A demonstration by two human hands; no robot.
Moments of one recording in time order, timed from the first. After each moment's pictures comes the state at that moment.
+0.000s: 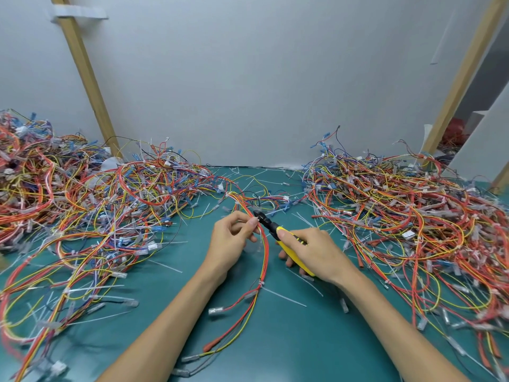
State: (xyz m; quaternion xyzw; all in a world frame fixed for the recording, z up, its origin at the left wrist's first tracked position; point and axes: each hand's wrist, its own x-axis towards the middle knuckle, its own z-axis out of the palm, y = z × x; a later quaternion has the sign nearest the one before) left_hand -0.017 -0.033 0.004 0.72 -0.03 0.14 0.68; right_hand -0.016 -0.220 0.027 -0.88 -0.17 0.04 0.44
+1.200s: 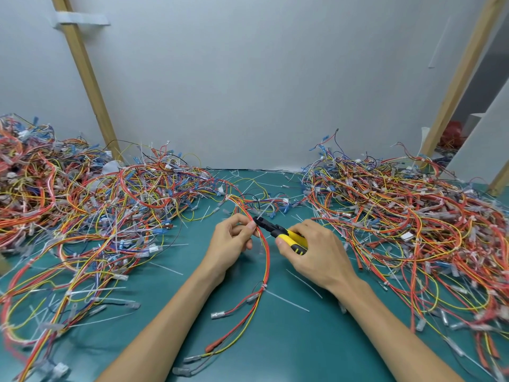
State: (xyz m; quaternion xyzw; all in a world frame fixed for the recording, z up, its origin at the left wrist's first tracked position) left_hand -0.023 -0.031 0.012 0.70 -0.05 0.09 0.70; right_hand -0.015 -0.226 0.015 -0.93 -0.21 -0.20 0.24
